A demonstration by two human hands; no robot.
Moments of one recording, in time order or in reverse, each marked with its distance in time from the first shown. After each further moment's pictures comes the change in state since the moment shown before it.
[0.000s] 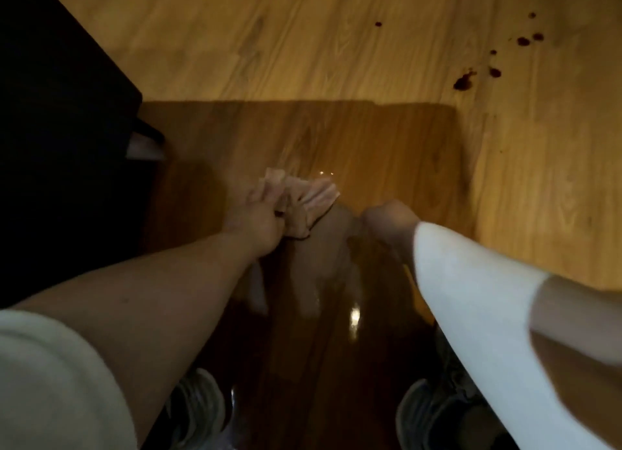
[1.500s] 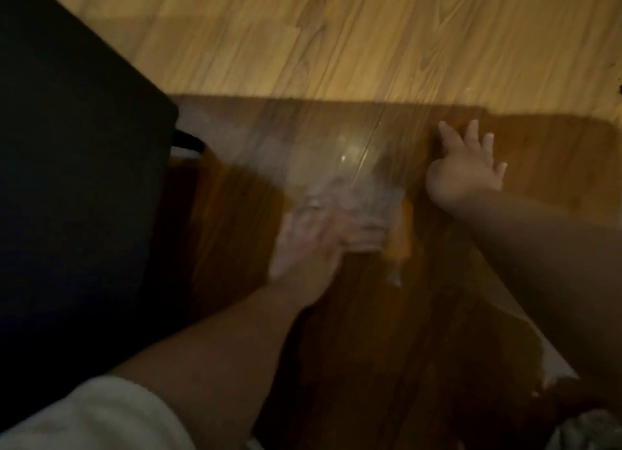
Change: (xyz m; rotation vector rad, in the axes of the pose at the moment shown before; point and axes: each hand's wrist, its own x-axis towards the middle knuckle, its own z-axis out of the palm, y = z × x) left_hand 0.063 -0.053 0.030 0.205 0.172 0.213; right_hand 0.133 -0.111 -0.001 -0.451 0.259 -0.213
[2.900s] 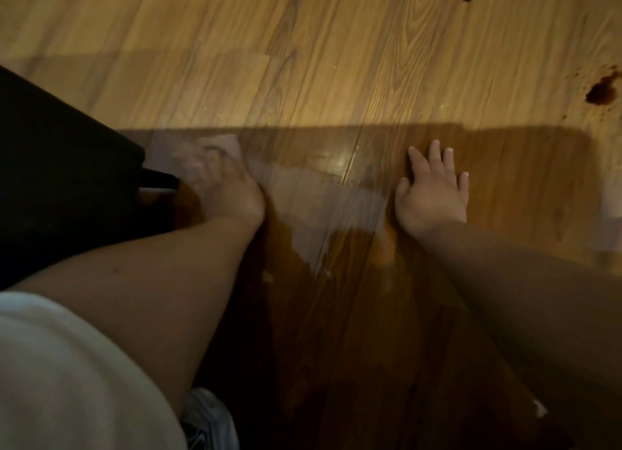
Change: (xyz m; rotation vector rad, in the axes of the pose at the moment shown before) left_hand 0.115 -0.085 -0.049 -0.058 0.132 -0.607; right_hand 0.006 0.000 0.020 -0.077 0.084 -0.068
